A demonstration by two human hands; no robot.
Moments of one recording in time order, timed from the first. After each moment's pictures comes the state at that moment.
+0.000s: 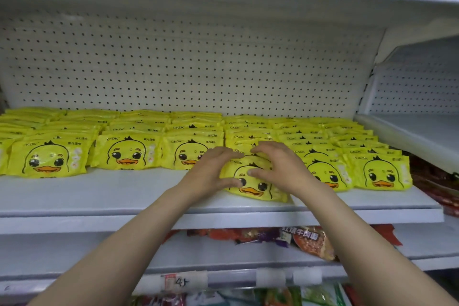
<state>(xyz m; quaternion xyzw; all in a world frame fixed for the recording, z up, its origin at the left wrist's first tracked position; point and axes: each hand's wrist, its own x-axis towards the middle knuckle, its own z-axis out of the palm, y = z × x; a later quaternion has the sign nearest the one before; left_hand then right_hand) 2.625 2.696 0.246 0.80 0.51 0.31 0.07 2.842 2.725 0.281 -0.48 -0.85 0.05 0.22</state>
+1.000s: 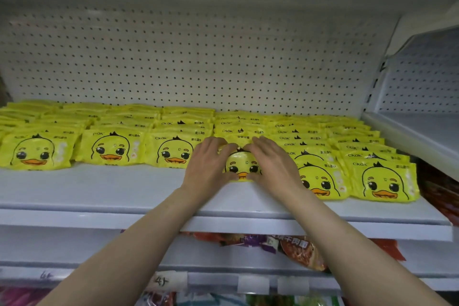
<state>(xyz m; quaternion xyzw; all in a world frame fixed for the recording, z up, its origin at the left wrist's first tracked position) 2.680 2.725 0.237 0.72 0.59 0.28 -0.22 2.867 2.766 0.250 -0.42 -0.87 -0.10 0.23</state>
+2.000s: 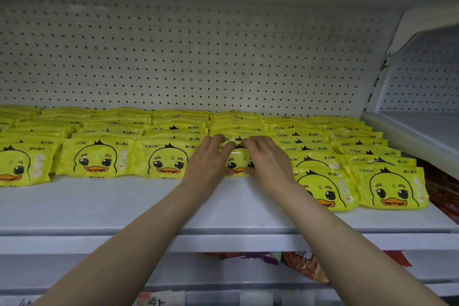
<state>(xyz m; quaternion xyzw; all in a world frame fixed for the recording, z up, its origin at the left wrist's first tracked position) 2.671 2.765 0.240 0.74 0.58 0.26 -0.23 2.843 2.805 0.249 -0.45 -0.85 -0.14 0.24</state>
